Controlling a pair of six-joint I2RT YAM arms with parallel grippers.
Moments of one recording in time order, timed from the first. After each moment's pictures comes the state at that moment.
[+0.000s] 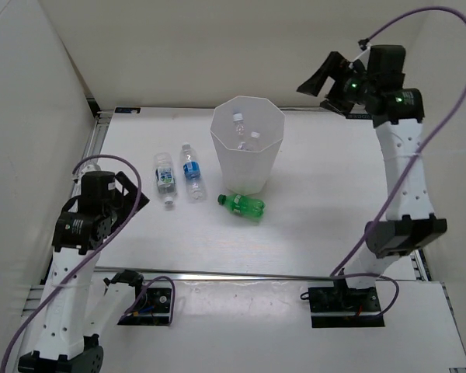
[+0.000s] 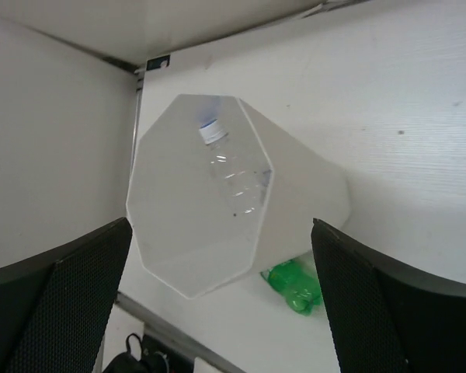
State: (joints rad) left arm -0.12 0.80 1.12 -1.16 -0.16 -0.73; right arm 0.15 1.71 2.16 -0.93 -0.43 0.58
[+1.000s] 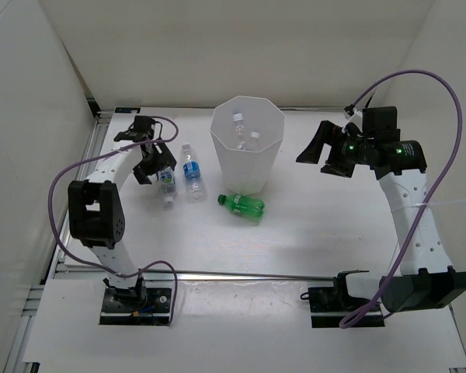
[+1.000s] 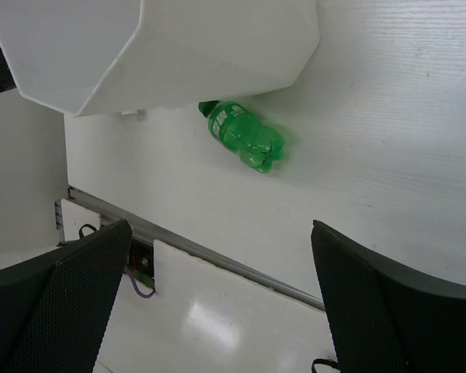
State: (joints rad) left arm -0.09 1.77 1.41 -0.78 -0.10 -0.63; right arm 0.13 1.25 1.52 -1.05 -0.47 0.42
